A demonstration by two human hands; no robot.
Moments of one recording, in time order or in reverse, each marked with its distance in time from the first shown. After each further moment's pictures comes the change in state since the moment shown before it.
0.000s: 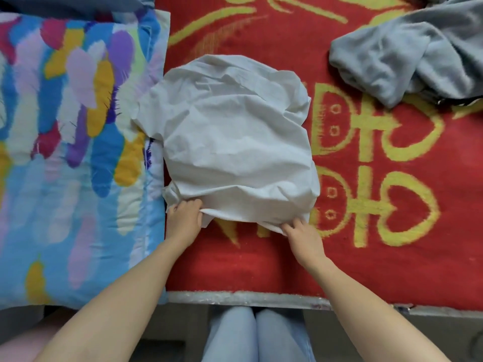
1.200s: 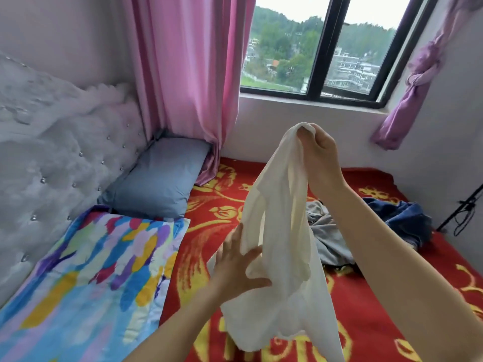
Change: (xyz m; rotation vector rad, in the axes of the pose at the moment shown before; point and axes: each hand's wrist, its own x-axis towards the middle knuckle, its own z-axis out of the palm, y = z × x) left_hand -0.190 0.177 -0.260 -0.138 0.484 0.508; right_hand -0.229 -0.088 -0.519 1.225 1.037 -0.567
